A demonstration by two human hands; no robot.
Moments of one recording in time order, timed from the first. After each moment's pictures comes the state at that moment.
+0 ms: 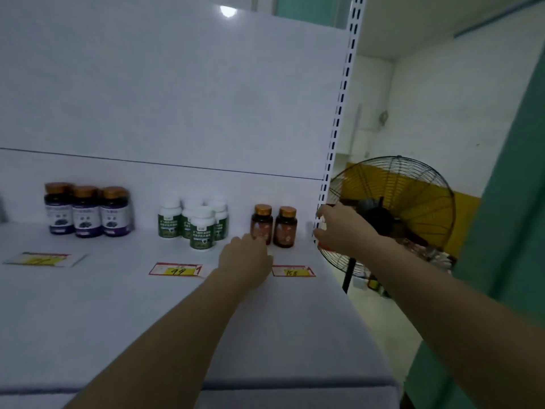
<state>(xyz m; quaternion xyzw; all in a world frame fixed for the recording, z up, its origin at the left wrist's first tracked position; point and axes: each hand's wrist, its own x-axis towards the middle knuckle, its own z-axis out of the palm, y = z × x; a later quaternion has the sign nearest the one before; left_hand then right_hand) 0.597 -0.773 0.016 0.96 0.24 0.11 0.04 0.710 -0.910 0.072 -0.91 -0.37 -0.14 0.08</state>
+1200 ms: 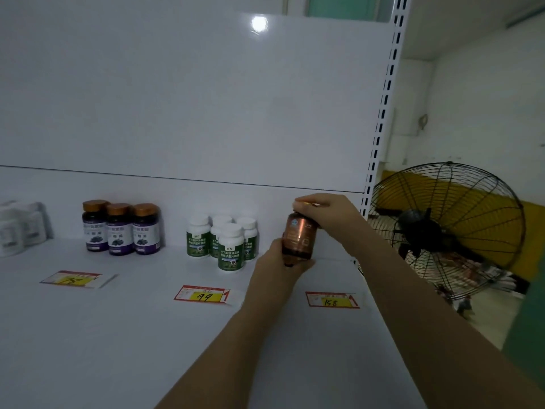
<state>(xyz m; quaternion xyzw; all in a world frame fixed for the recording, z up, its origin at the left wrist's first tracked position) 0.614 -0.751 0.002 0.81 0.17 0.33 0.45 0.717 -0.825 0.085 -0.74 -0.41 0.02 0.54</state>
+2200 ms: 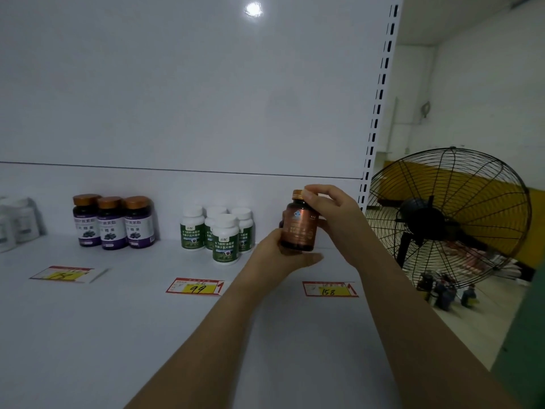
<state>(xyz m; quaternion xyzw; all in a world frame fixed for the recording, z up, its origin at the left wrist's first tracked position) 0.612 -0.749 0.011 0.80 0.13 0.26 0.53 0.717 -0.839 0.054 -0.59 -0.39 0.10 0.70</state>
